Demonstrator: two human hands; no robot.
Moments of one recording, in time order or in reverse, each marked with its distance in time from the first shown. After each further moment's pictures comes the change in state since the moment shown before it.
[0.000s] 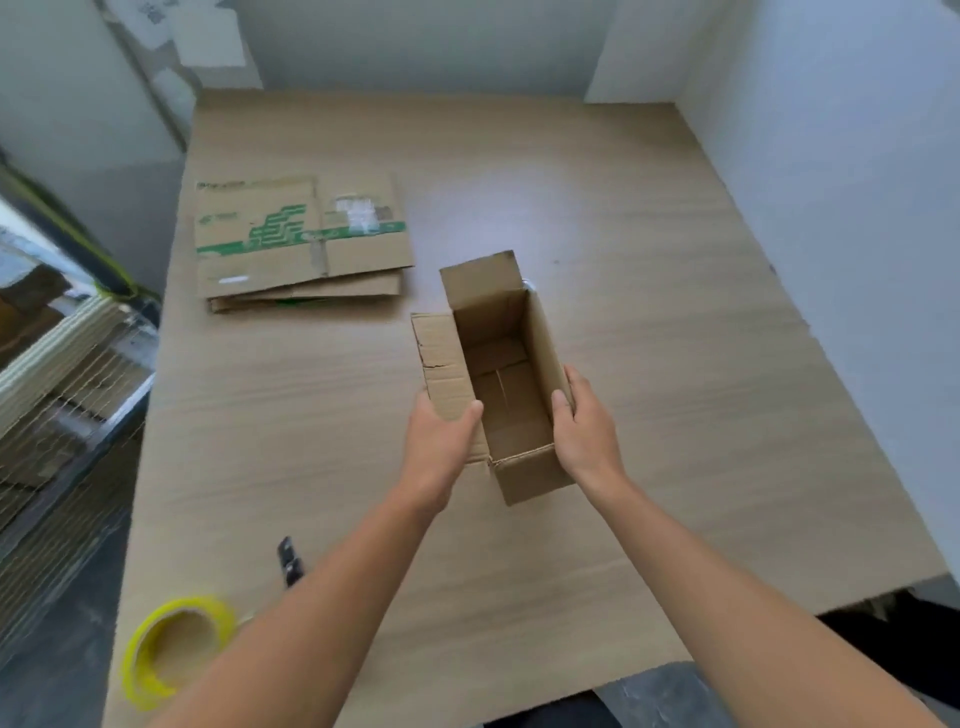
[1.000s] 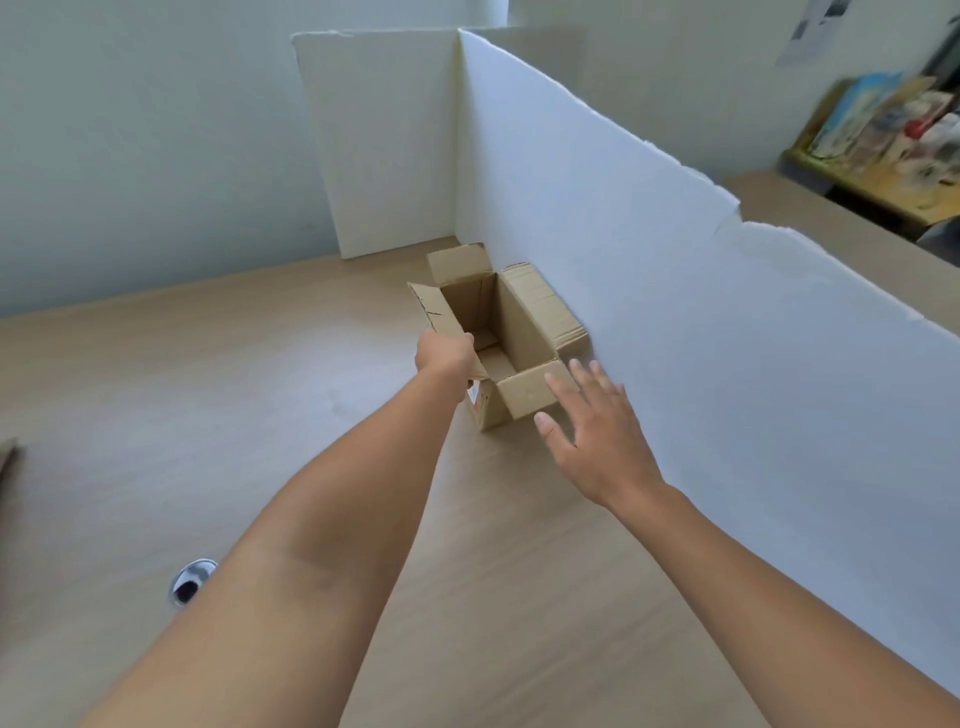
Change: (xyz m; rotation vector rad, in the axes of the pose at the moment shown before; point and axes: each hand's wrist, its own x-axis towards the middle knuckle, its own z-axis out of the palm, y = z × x) left_hand 0.313 0.199 0.582 0.034 -0.075 -0.098; right_hand 0.383 0.183 -0.342 -0.511 0.141 -0.252
